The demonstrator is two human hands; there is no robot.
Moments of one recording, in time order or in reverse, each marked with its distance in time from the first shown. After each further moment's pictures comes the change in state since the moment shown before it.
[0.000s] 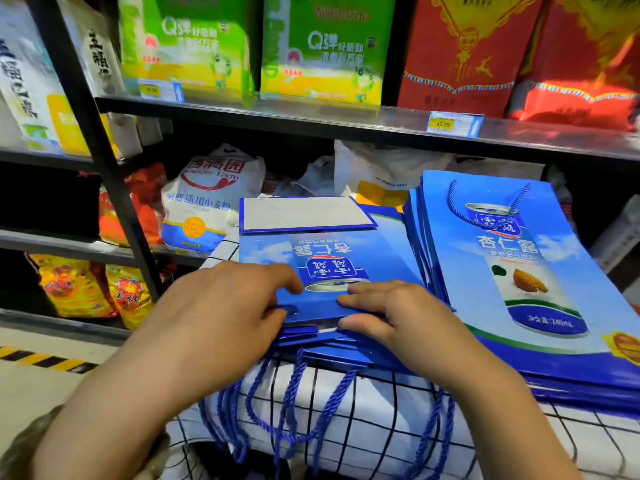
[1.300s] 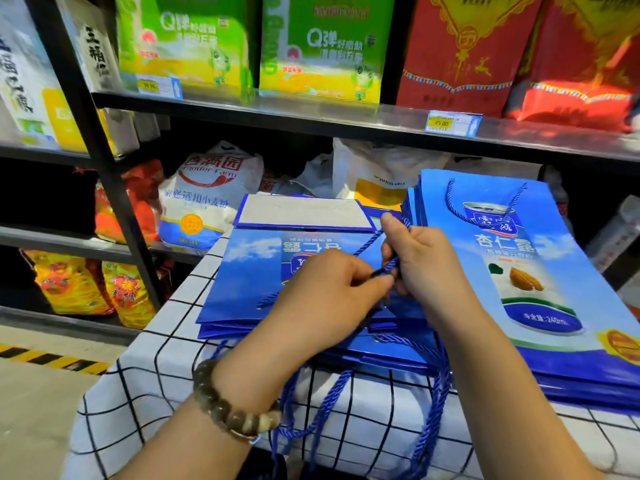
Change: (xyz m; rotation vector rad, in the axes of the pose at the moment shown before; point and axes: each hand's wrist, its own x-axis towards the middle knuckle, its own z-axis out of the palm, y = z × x) left_hand 0.045 0.054 0.044 -0.815 -0.123 -0.136; right_hand 0.035 0.006 -0.016 0.886 0.454 0.368
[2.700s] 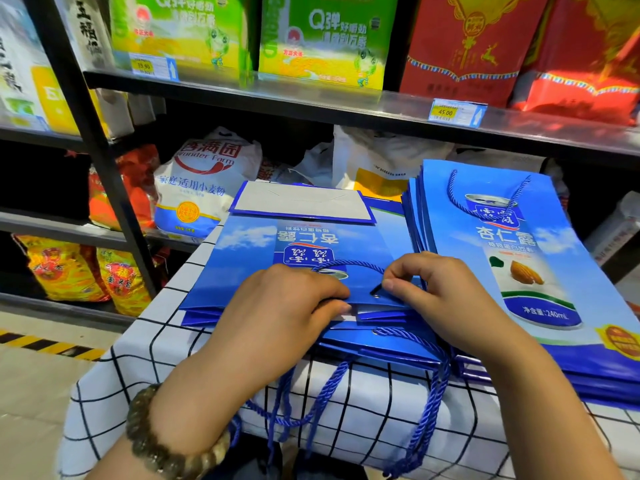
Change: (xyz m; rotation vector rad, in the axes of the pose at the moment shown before) left_hand -0.033 -0.025 -0.023 0.476 0.078 0.187; right_hand -0.019 0.026 -0.035 -0.594 -0.291 -0.445
